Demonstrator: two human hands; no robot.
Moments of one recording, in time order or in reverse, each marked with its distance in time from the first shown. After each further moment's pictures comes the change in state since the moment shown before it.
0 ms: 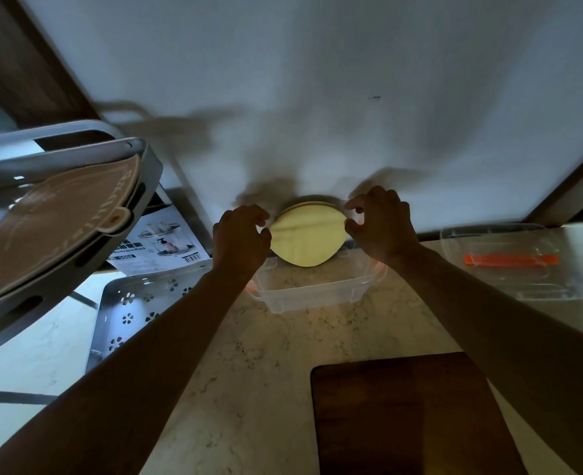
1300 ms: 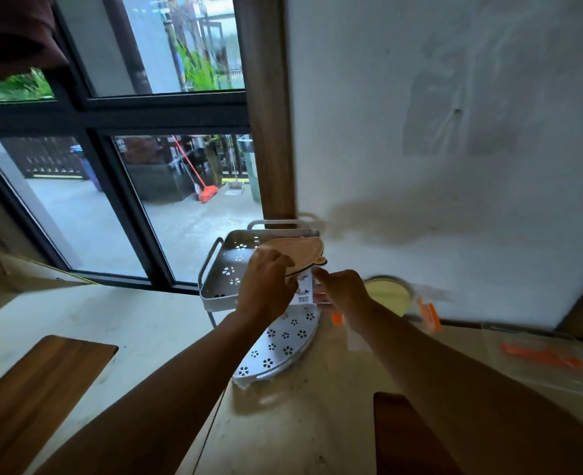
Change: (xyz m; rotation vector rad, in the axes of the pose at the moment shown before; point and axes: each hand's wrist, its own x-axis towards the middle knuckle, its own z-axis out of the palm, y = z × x) left_hand -0.137 0.029 -0.275 0.214 0.217 0.132; right_hand -0.133 -0.278 -0.122 1.159 -0.407 0.418
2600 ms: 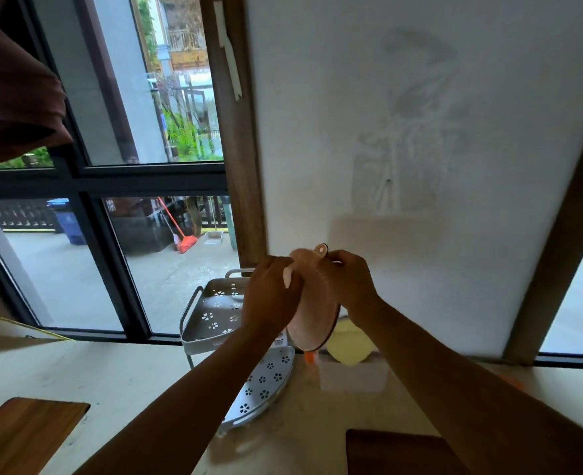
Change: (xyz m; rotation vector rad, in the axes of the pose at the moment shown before) left_hand 0.015 0.103 -0.068 -0.333 0.175 -0.033; right_hand -0.083 -0.093 -0.065 -0.221 0.241 -0.611
